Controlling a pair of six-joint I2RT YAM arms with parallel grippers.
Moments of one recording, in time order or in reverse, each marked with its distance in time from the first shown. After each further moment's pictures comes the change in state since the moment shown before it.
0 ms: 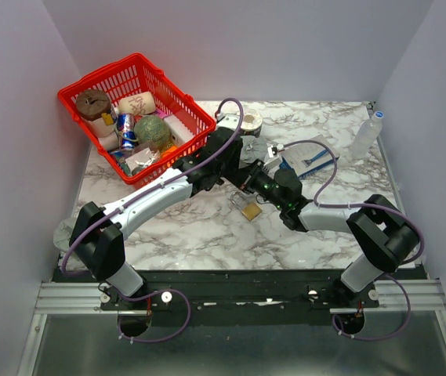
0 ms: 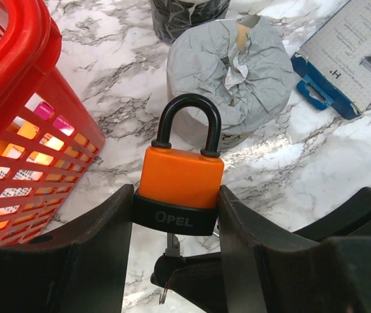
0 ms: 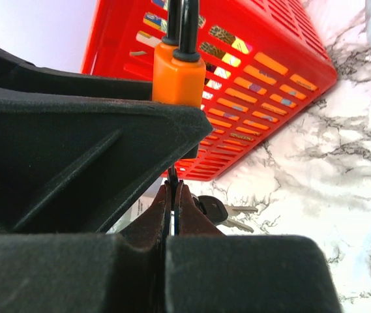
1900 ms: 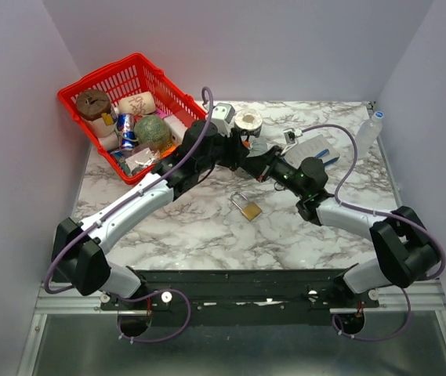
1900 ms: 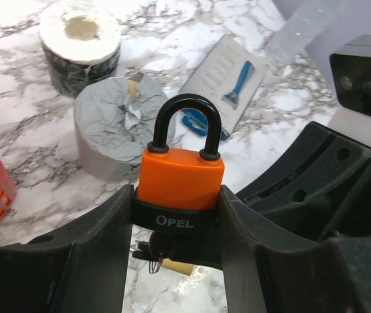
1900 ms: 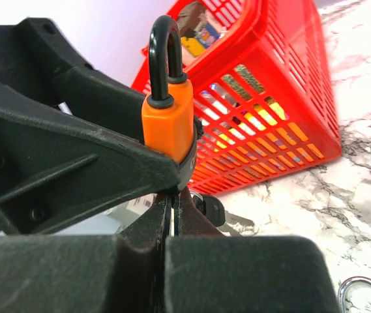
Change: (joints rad) left arm 0.058 -0.132 -0.060 0.190 0.341 -0.055; right arm -0.163 -0.141 0.007 0.021 -0.273 -0.201
